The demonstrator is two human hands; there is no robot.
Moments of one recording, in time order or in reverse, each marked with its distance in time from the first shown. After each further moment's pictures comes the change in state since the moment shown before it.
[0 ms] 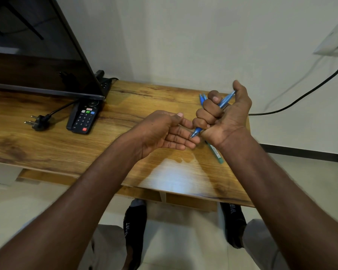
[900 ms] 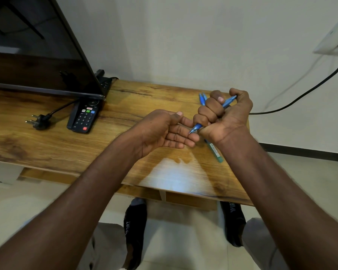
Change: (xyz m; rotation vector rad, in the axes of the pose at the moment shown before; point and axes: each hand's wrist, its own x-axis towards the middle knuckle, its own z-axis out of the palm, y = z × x) left_hand 0.004 -0.003 0.000 -0.032 0.000 0.001; right_hand 0.002 -0.001 -0.002 0.127 0.045 0.005
